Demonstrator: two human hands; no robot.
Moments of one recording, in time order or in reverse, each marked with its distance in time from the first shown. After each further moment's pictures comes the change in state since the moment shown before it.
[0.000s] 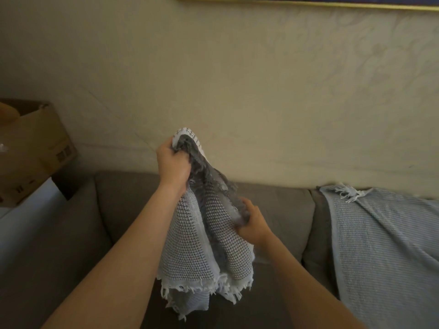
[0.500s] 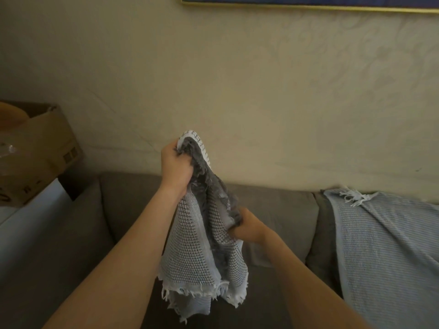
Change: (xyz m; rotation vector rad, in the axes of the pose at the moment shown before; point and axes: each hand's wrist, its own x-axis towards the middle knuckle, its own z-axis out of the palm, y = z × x) left_hand -0.003 0.005 -0.004 0.015 -0.097 -0.028; right_hand 0.010 -0.031 -0.001 0.027 -0.271 -0.063
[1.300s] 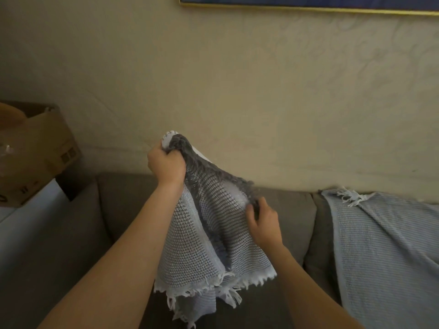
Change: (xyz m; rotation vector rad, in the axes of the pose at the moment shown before) left_hand 0.022 -0.020 -0.004 0.120 0.420 -0.023; right_hand -0.033 0.014 -0.007 -0.085 0.668 -0.148
